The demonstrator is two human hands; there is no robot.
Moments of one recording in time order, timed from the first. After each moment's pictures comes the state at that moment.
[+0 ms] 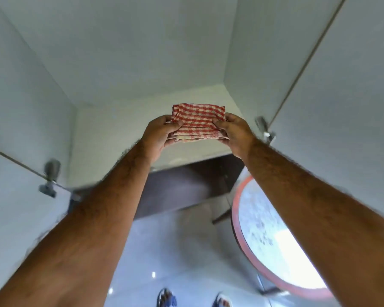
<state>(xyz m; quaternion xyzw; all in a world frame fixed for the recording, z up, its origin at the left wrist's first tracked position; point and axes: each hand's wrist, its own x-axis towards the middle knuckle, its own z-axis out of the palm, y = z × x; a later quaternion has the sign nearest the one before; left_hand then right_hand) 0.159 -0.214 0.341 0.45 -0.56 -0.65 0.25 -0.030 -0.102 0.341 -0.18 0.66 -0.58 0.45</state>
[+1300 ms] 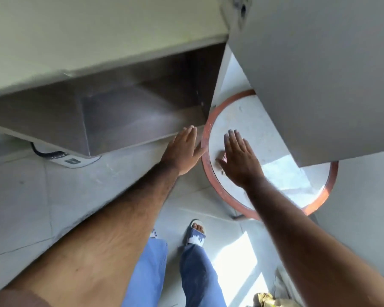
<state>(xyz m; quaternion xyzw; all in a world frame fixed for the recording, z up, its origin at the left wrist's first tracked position) 0.071 0.027 0.054 0.37 -0.89 -0.26 -0.09 -0.080 0.168 0.059 -0.56 0.81 0.04 0.15</state>
